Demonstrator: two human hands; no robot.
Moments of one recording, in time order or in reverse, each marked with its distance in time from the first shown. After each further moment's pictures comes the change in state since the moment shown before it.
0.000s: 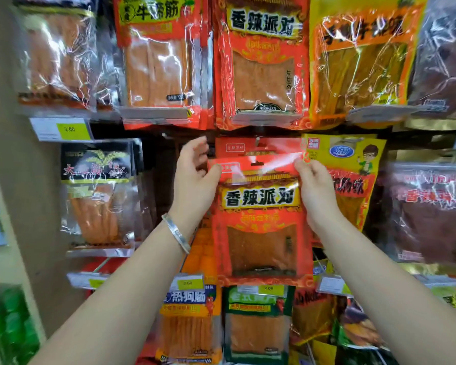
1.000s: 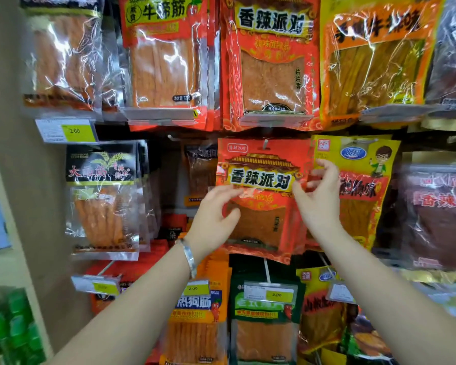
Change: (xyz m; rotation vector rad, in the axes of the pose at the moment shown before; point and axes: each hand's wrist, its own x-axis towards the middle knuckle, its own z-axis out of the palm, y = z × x) left_hand -0.026 -0.060 0.005 0.330 -0.372 0.092; right_hand -0.003 0.027 0.001 -0.430 0.101 -0.209
